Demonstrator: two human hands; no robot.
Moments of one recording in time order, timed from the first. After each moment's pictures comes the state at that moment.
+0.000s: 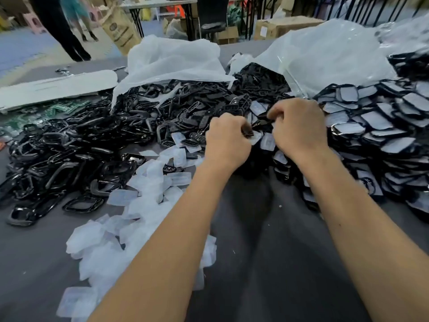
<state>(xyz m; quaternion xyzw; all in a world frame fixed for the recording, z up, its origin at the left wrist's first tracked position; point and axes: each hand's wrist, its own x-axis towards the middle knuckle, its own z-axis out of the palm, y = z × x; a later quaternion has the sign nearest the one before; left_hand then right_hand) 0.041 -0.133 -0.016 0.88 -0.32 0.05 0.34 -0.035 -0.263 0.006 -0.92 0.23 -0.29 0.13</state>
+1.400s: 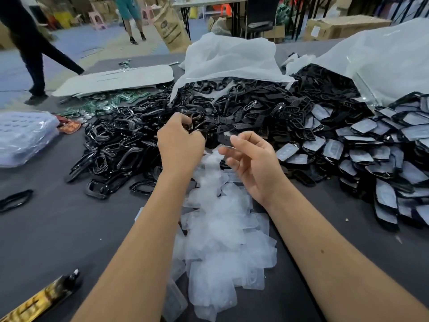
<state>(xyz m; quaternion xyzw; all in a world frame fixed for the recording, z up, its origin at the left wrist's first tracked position) 0.090 0.037 -0.012 0.88 -0.05 0.16 0.44 0.012 -0.100 -0.036 -0.41 0.04 -0.06 0.91</state>
